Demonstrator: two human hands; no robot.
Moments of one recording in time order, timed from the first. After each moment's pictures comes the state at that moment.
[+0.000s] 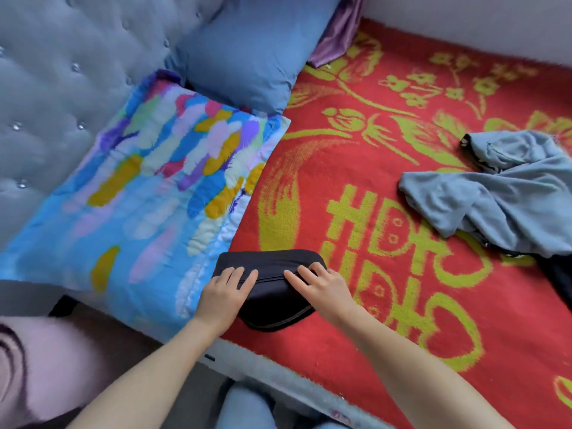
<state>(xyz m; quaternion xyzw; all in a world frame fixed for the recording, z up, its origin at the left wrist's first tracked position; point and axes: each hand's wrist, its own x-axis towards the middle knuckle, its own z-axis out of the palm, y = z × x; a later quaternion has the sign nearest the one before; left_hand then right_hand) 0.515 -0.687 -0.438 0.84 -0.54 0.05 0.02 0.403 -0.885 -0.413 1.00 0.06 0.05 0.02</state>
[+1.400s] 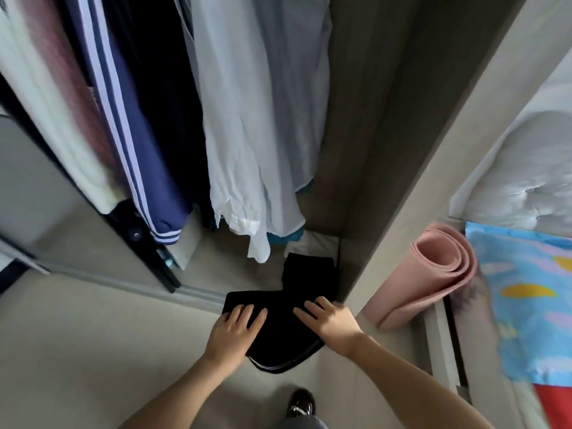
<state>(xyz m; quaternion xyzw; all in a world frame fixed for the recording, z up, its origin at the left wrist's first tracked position) -0.050 -0.091 -0.330 0.98 0.18 0.09 -0.07 0.145 -0.225 -0.305 0.69 0.72 0.02 0.03</state>
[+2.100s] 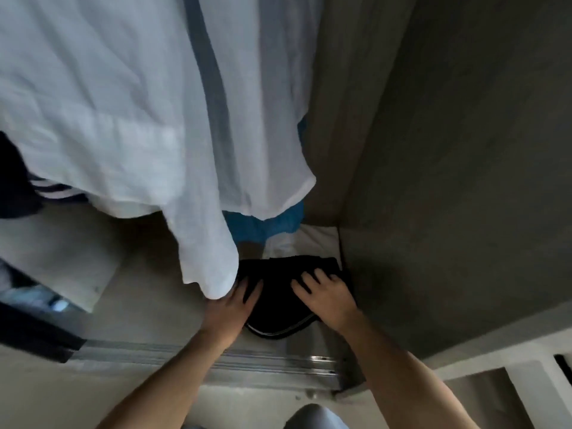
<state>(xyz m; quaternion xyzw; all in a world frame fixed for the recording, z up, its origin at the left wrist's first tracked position) 0.138 0.109 -0.660 0.98 0.11 0.10 -0.12 0.292 -0.043 -0.632 0.75 0.64 0.16 0.06</state>
